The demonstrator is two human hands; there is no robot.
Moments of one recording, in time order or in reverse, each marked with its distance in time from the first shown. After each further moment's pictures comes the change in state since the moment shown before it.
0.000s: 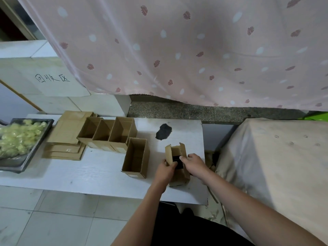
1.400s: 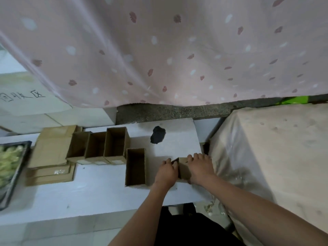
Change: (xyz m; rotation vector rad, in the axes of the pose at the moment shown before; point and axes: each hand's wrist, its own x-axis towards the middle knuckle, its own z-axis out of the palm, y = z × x) left_hand 0.026 0.024 -0.023 0.799 -0.209 0.240; right_hand -0.012 -0.011 0.009 -1.270 0.154 -0.196
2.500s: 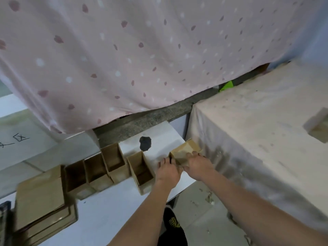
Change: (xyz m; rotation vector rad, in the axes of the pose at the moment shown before) left_hand -0.084 -0.058 -0.040 0.697 -0.005 0.579; right_hand -0.127 -0.109 -0.019 0.445 0.101 0.466
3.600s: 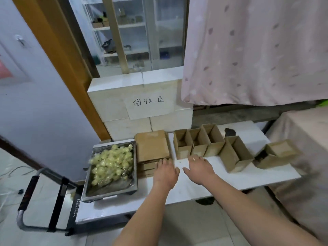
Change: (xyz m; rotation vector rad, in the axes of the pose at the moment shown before) left_hand -0.314 -0.347 0.000 -0.121 0.140 -0.408; right_hand -0.137 -0.420 0.072 -0.145 0.009 -0.339
